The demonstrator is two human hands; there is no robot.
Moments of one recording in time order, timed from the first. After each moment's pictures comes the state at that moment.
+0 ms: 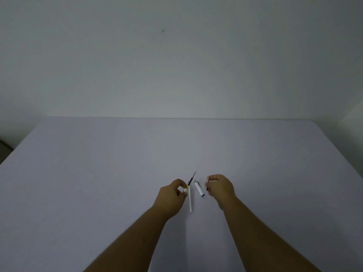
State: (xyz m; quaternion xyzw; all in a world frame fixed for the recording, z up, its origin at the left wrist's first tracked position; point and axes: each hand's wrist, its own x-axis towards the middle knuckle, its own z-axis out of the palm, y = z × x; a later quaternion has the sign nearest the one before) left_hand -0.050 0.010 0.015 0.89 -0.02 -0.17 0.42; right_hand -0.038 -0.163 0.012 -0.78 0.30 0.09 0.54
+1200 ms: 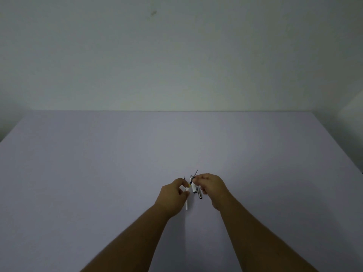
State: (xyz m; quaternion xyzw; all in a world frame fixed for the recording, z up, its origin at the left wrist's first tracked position) left_hand -0.042 -0.008 -0.003 0.89 -0.03 -0.19 0.42; right_hand -0.038 -0.158 0.003 -0.73 0.23 0.15 0.62
